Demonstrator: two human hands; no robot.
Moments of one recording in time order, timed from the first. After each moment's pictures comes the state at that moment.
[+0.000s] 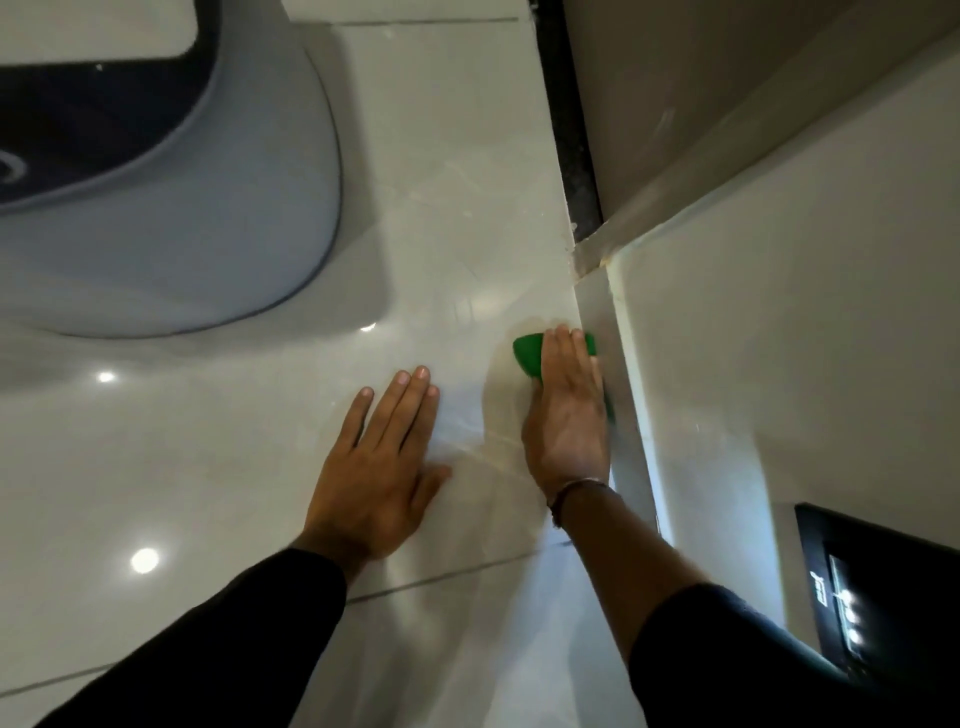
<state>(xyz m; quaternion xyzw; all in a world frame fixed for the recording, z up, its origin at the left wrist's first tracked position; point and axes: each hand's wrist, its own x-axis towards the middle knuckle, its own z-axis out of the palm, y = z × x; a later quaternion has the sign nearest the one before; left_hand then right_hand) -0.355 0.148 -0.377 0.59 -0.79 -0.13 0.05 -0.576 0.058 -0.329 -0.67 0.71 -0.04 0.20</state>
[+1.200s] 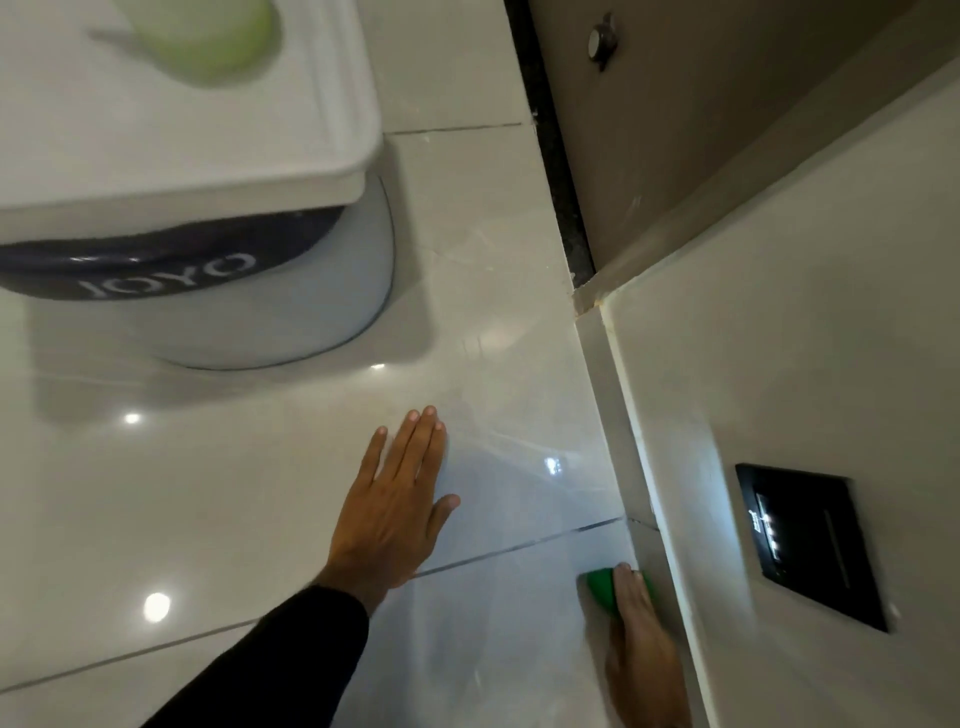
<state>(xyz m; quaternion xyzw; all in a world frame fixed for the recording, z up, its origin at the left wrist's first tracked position) -0.320 0.172 -0.280 0.60 -0.79 -0.14 -0.02 -0.636 0.292 -0.253 -0.59 0.77 -0.02 0.24</state>
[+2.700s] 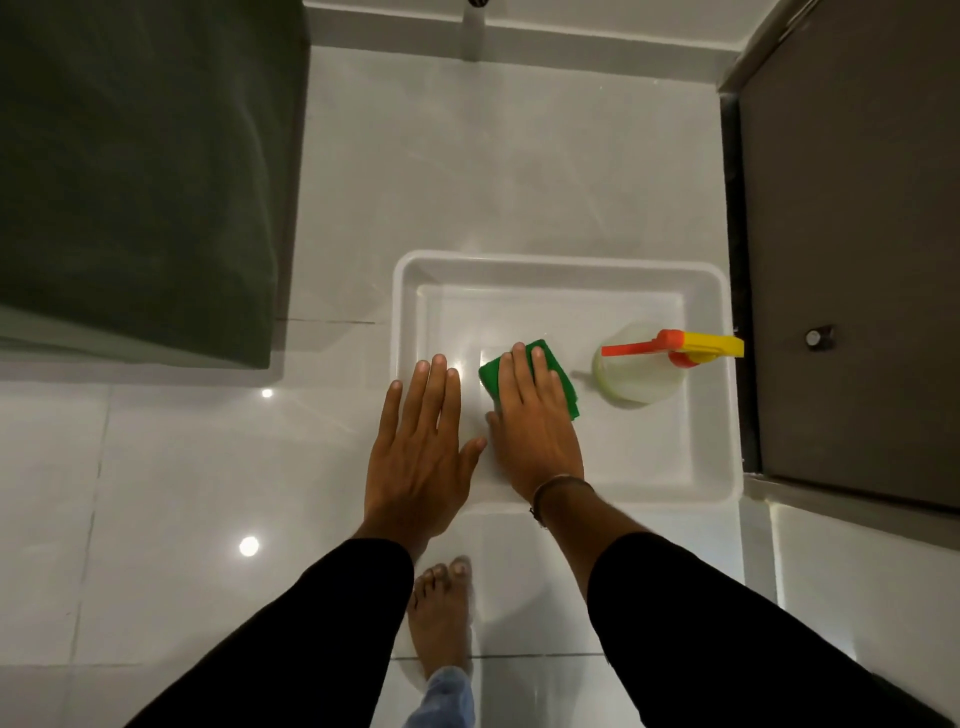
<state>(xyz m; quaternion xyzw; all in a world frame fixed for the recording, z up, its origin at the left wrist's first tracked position) 0.028 0.006 -0.034 0.74 -0.66 -0.08 -0.01 -0.112 -0.084 -0.054 -0.83 0.52 0.07 0.16</state>
